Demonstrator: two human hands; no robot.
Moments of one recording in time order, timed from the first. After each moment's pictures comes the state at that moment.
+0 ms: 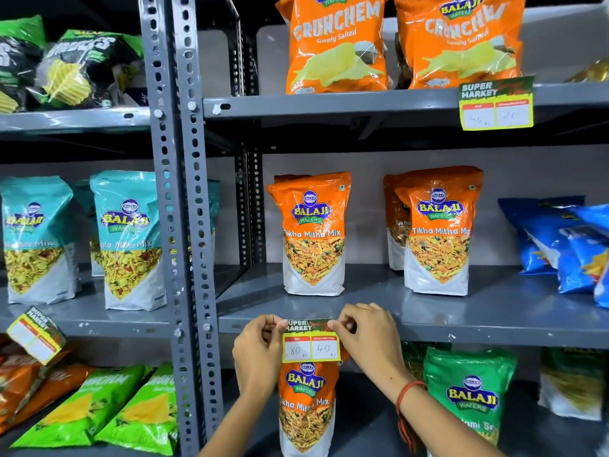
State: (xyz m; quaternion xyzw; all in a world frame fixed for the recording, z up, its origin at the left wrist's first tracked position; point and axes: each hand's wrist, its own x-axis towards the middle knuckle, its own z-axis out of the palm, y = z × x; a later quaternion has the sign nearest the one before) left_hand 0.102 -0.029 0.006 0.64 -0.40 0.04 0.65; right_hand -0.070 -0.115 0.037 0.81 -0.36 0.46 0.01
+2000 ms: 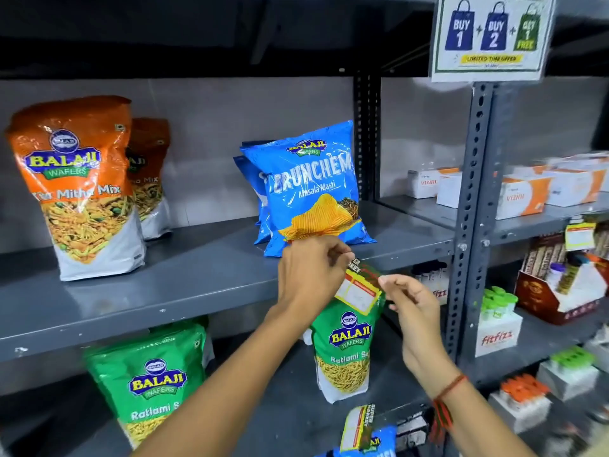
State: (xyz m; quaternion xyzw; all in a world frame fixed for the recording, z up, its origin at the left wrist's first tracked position) left_hand -0.488 -0.274 0.064 0.53 -0.71 0.03 0.47; right_hand -0.644 -0.288 -0.030 0.44 -0.35 0.74 -0.37
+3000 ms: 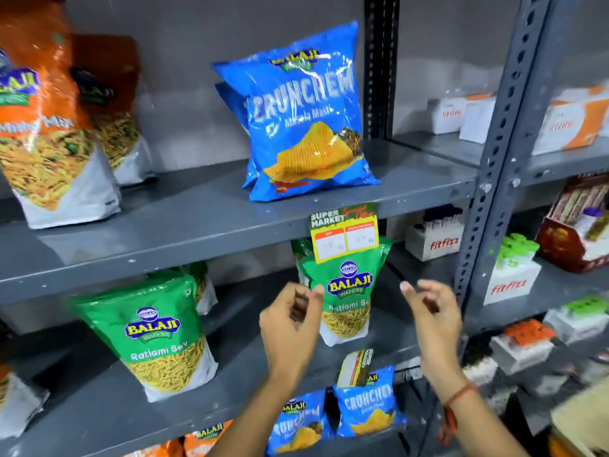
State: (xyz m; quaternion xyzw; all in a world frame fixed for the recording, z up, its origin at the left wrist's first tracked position) left_hand -0.479 -0.250 -0.108 0.53 -0.54 -0.17 0.63; right_hand -0.679 -0.291 -0.146 0.38 -0.46 0.74 -0.30
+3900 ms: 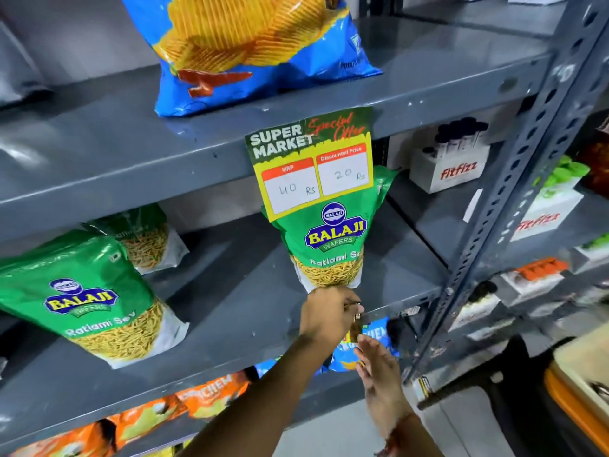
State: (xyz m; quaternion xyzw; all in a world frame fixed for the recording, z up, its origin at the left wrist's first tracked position) left_hand -0.536 -0.325 -0.240 0.65 -0.71 -0.19 0.19; right_hand -0.635 -0.262 -0.351 0.11 -0.55 0.52 -0.65
